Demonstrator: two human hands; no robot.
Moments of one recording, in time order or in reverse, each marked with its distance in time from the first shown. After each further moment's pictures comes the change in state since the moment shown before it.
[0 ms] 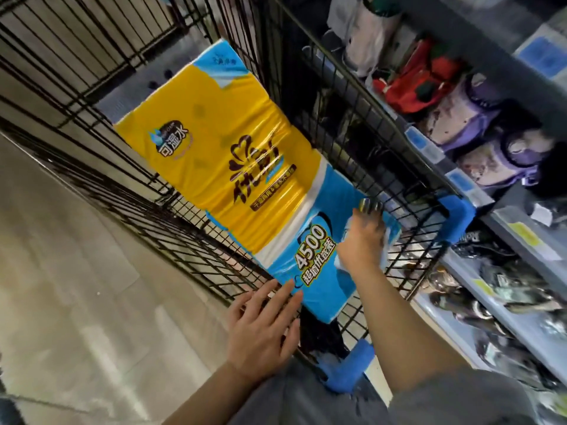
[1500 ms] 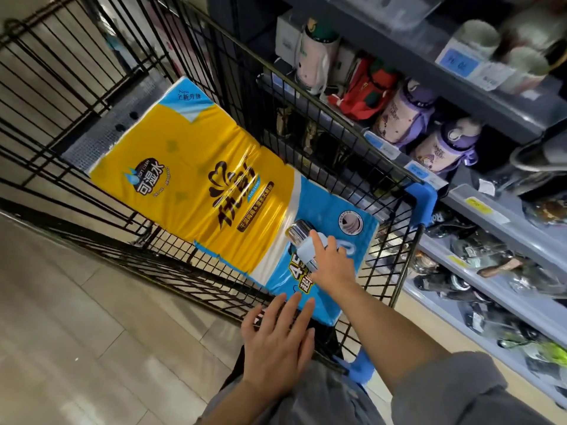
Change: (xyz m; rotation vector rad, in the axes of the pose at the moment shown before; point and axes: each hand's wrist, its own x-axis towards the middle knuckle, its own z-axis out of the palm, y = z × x) left_hand -0.006 -0.008 -0.005 -0.046 -0.115 0.098; right_hand -0.047 -0.020 0.022 -0.238 -0.133 -0.133
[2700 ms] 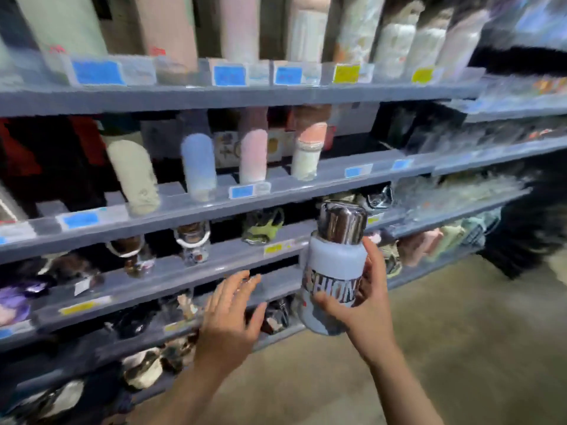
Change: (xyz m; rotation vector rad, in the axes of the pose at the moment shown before) left_hand 0.060 0.568 0.046 -0.663 -0.116 0.872; right_hand -0.487 0.505 0.005 1.376 1.459 0.426
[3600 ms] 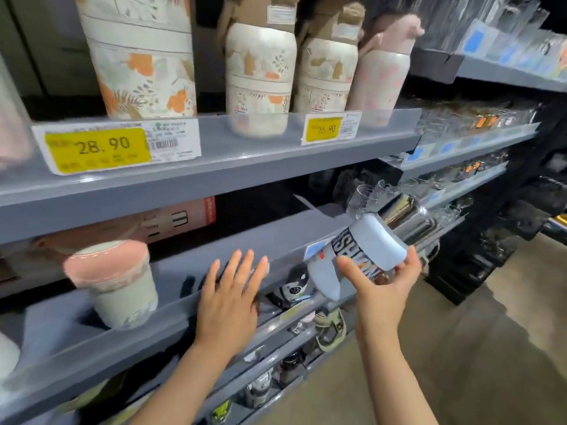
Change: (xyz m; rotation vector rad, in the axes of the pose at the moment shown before) left_hand 0.376 0.082 0.302 0.470 -0.071 0.323; right_hand 0.381 0.103 -0.206 0.086 0.647 0.015
